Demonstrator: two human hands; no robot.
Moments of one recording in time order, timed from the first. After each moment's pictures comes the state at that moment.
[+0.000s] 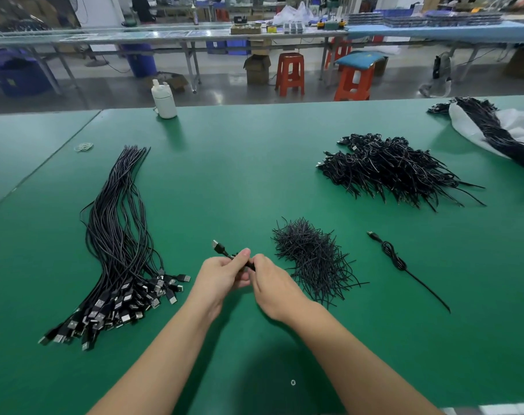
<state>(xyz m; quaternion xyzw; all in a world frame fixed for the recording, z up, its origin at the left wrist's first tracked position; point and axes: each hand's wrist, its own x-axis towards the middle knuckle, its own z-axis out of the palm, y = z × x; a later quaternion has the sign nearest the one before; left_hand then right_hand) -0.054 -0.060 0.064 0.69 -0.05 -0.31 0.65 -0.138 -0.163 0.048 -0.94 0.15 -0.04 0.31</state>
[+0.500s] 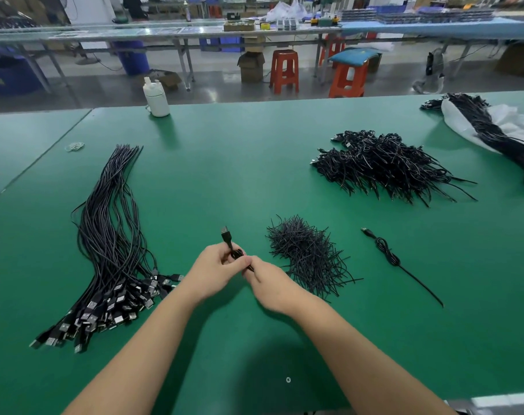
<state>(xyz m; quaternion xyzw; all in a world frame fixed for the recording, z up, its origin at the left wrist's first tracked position) -0.028 -0.056 0.066 0.79 -0.33 -0.23 0.46 -0.134 -0.174 0.050 -0.90 0.16 0.05 0.39</state>
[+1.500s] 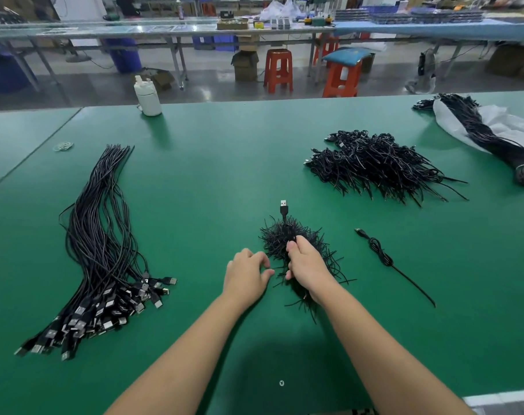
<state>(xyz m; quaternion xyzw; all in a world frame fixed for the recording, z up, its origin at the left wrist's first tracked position) -0.056 -0.125 0.005 0.90 -0.38 -0.10 0.20 -0.153 -0.238 0.046 -0.75 0.36 -0.10 0.54</state>
